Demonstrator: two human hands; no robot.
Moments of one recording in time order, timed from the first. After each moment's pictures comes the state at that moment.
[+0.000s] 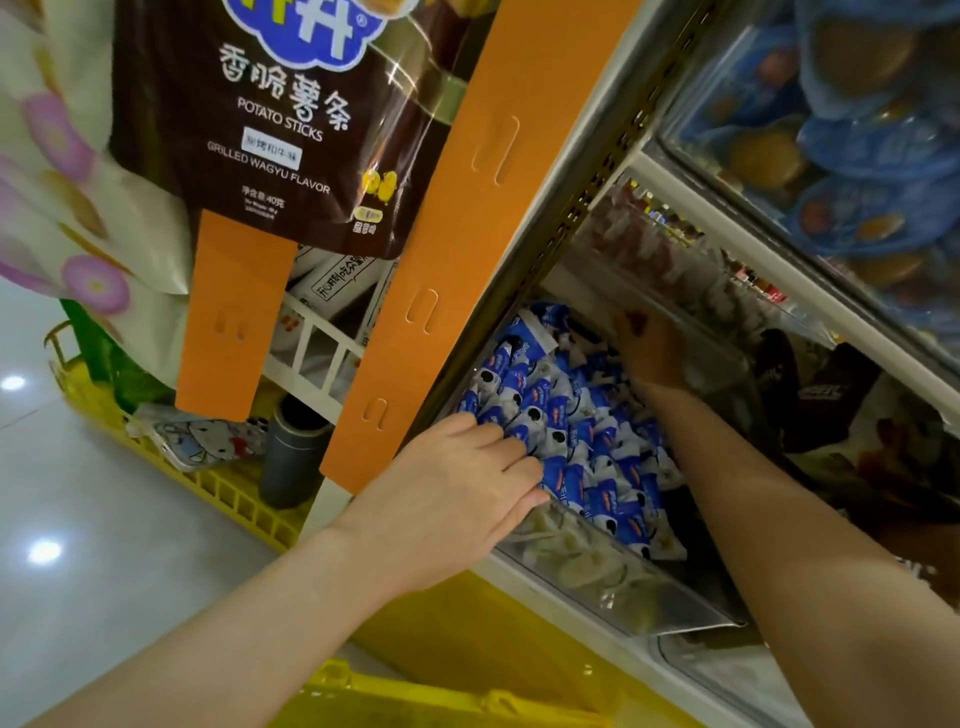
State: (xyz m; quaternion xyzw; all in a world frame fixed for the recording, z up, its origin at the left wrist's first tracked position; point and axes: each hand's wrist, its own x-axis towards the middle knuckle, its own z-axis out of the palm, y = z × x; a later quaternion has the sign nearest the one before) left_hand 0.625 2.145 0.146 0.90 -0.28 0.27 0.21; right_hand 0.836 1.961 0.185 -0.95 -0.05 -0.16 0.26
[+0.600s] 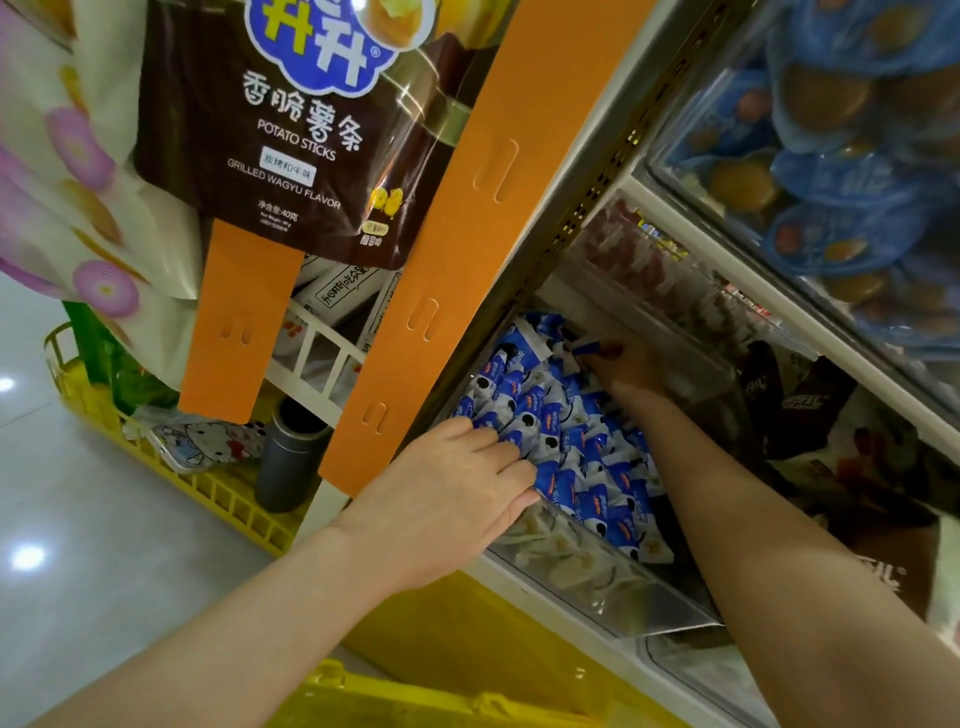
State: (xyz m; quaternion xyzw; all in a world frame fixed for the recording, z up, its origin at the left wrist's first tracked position) left_hand 0.624 2.145 0.148 0.90 -0.28 0.25 0.21; right_hand 0.834 1.962 0.176 -0.97 0.03 -0.06 0.24
